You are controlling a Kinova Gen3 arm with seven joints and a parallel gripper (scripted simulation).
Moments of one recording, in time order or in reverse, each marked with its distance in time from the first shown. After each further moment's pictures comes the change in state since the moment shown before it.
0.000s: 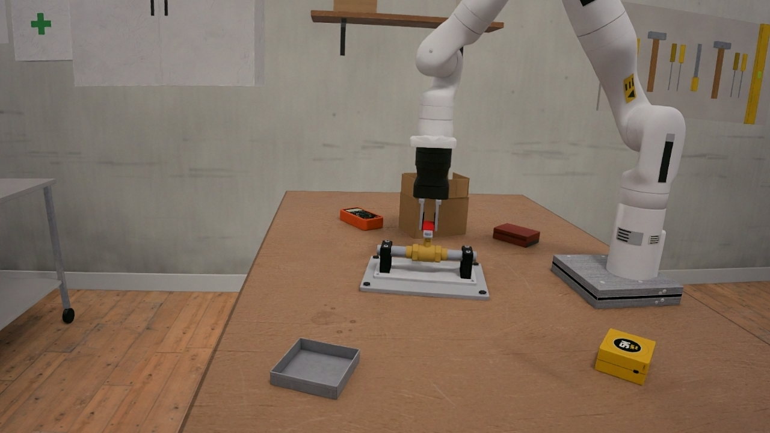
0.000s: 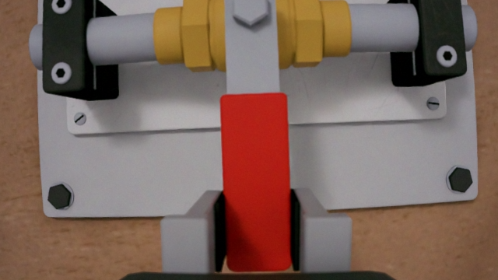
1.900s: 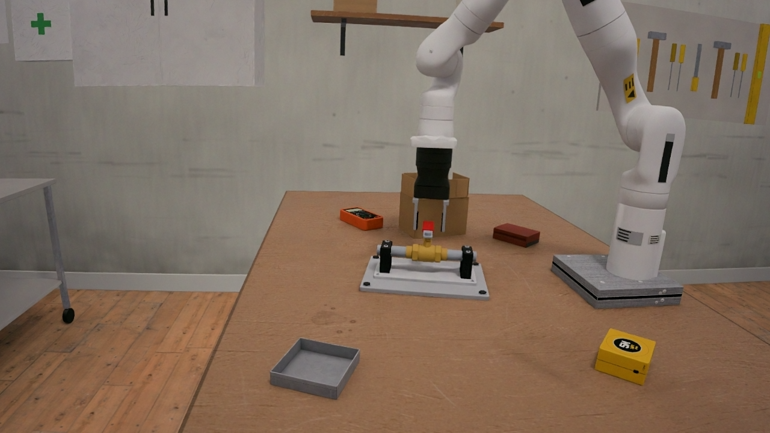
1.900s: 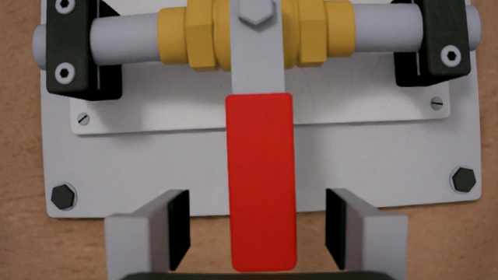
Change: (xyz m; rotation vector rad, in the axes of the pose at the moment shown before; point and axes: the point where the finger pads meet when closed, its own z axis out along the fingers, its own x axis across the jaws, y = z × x) arm -0.002 0.000 0.000 0.001 -0.004 0.001
